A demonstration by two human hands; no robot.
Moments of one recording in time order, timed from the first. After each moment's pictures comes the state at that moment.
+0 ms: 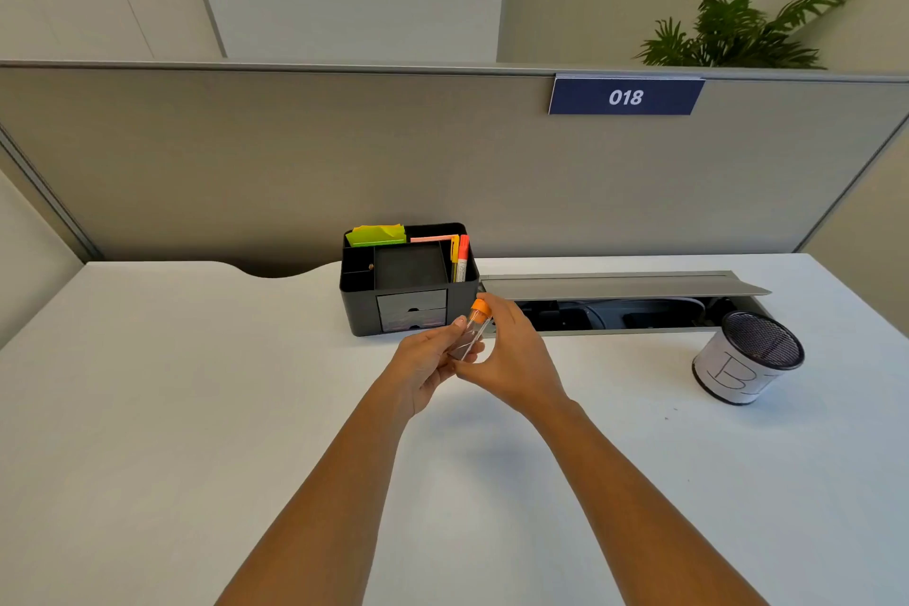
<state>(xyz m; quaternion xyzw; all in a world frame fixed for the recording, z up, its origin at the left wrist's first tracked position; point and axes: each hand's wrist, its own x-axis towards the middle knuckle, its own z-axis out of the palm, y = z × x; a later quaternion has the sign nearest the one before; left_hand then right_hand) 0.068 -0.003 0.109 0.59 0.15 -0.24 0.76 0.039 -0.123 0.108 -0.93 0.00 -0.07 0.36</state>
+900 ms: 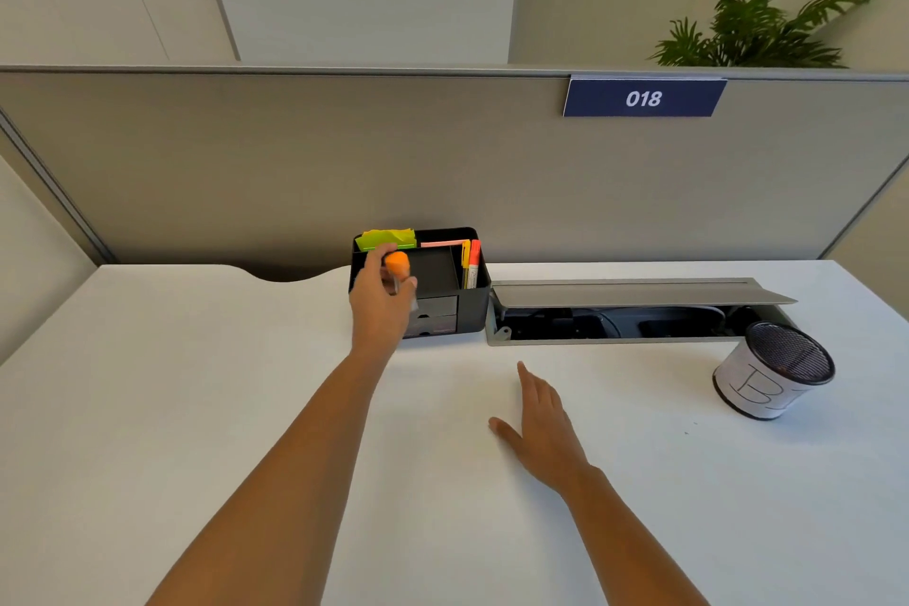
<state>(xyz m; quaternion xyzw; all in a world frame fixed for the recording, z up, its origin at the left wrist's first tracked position) 0.112 0.037 0.135 0.83 0.04 0.13 0.55 0.013 -0.148 0.024 -0.96 0.03 0.05 0.26</state>
